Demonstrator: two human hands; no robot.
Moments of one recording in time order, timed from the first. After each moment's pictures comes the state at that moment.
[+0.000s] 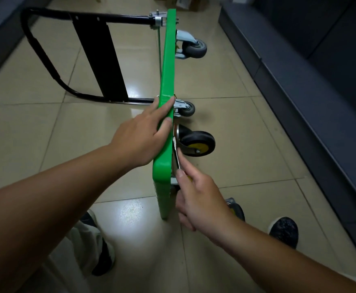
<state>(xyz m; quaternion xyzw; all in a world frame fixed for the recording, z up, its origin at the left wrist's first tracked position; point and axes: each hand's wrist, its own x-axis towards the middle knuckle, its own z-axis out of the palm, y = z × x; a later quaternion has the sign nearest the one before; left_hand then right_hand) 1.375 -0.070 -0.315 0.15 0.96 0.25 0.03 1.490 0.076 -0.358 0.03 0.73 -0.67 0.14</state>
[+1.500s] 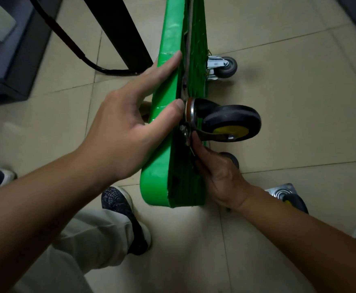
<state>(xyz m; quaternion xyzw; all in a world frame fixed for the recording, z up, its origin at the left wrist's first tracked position) 1.365 -0.072 -0.333 0.16 0.88 0.44 0.04 1.396 0.098 -0.512 -0.28 0.79 -0.53 -0.11</state>
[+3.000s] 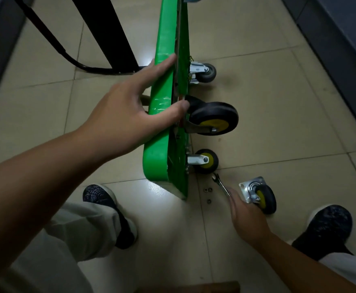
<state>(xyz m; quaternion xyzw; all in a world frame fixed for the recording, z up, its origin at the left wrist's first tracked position) 1.371 -0.077 -0.318 0.16 0.88 0.44 0.08 1.529 0.188 -0.607 -0.01 0.98 -0.15 0.10</state>
